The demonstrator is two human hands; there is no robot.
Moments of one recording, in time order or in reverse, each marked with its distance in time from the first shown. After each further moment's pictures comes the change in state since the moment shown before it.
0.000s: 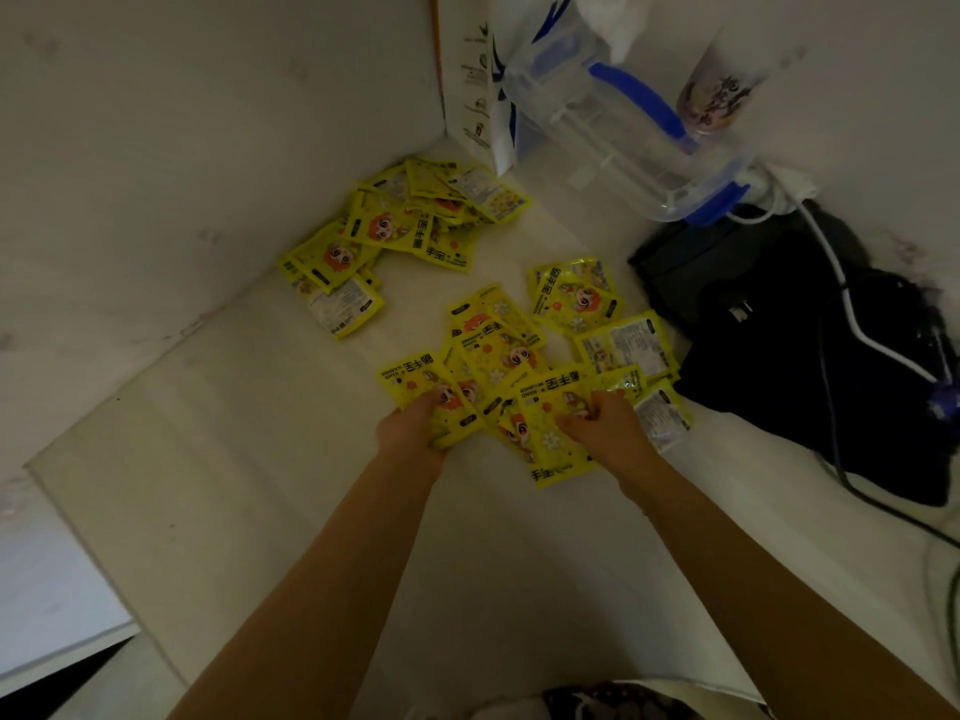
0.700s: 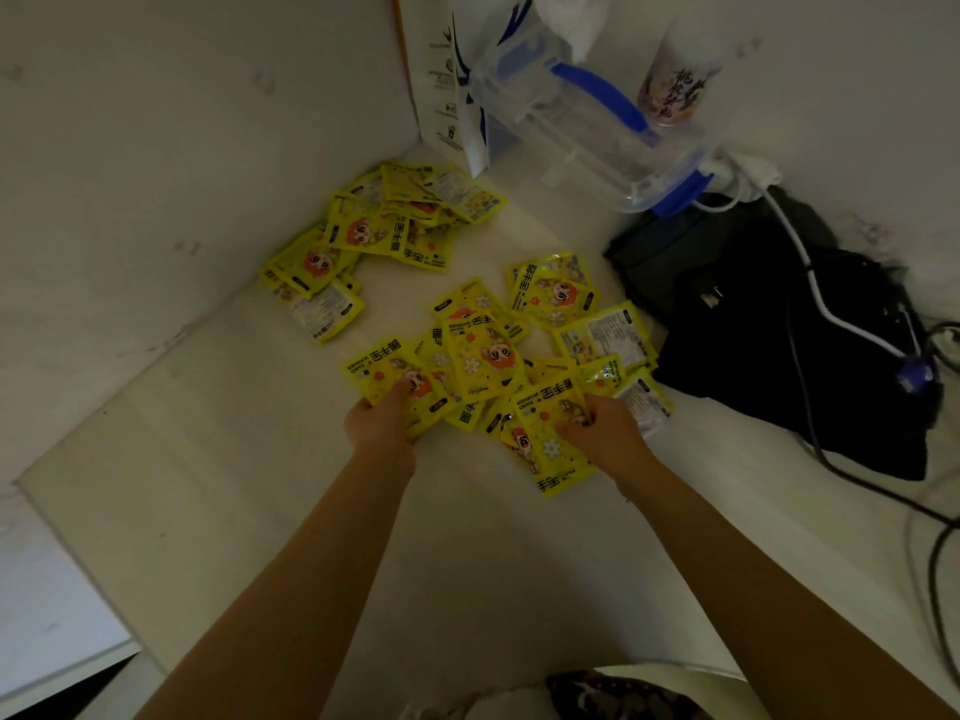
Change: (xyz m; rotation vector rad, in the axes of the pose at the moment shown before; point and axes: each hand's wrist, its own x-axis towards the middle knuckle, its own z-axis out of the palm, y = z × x) left_hand -0.005 0.003 0.000 -0.025 0.054 0.225; right_hand -0.001 0.025 -0.011 -0.089 0.046 -0.027
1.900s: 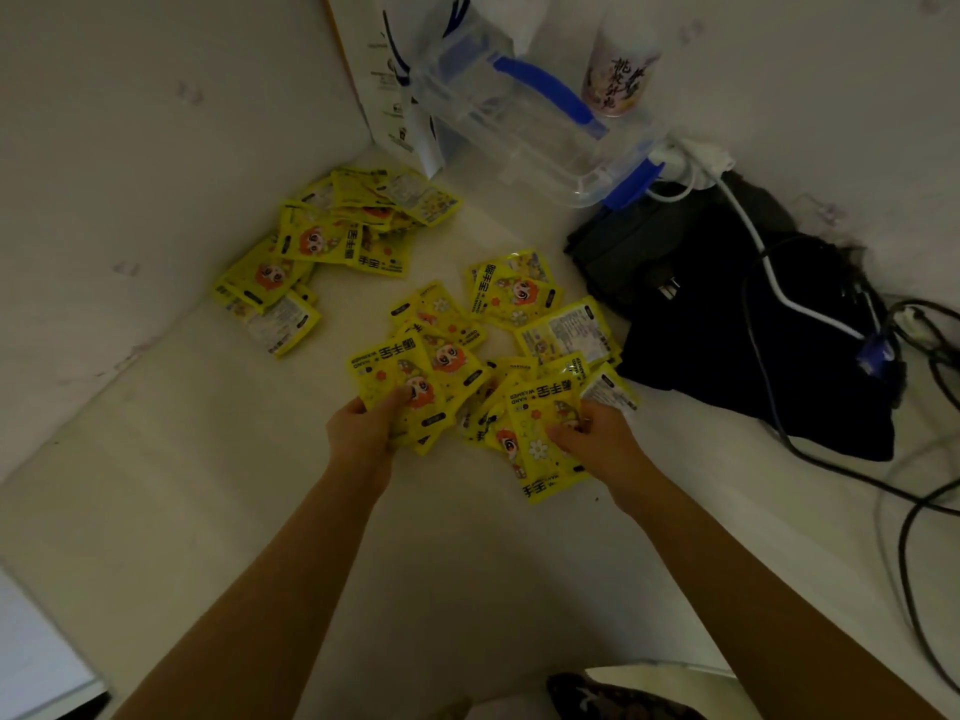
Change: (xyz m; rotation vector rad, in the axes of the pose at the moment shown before) left_hand -0.012 -0.012 0.015 0.165 -0.199 0.061; right_hand -0.007 0.023 -0.028 0.295 -0.067 0.057
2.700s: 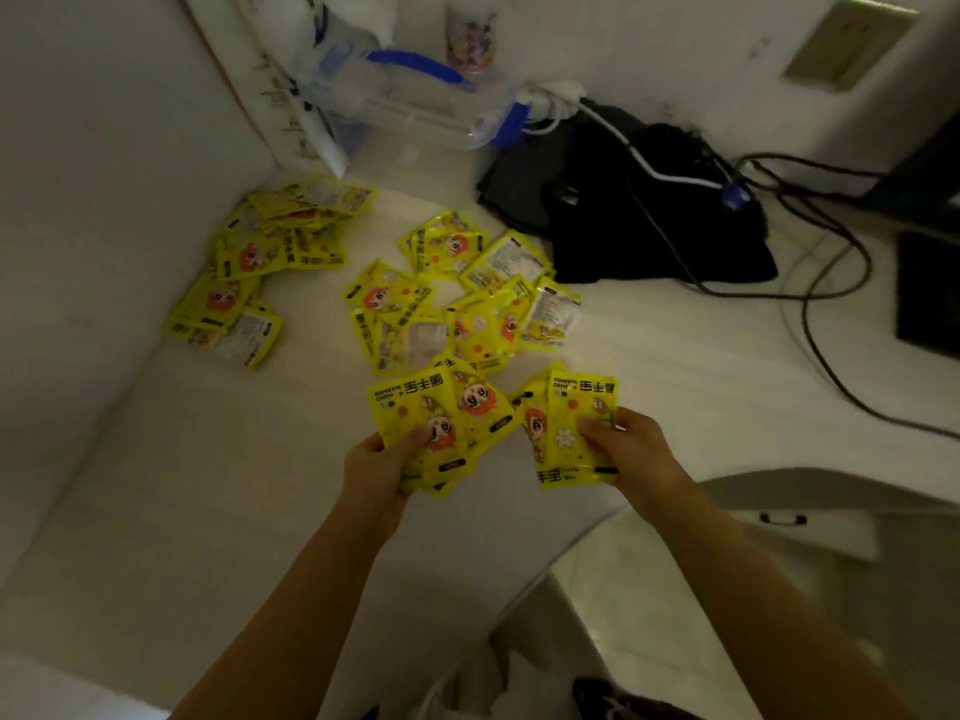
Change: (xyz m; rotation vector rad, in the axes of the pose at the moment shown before) left_hand -0.057 -0.033 -0.081 0.268 -0.466 -0.055; right_hand -0.136 0.078 0.044 0.597 0.343 0.135
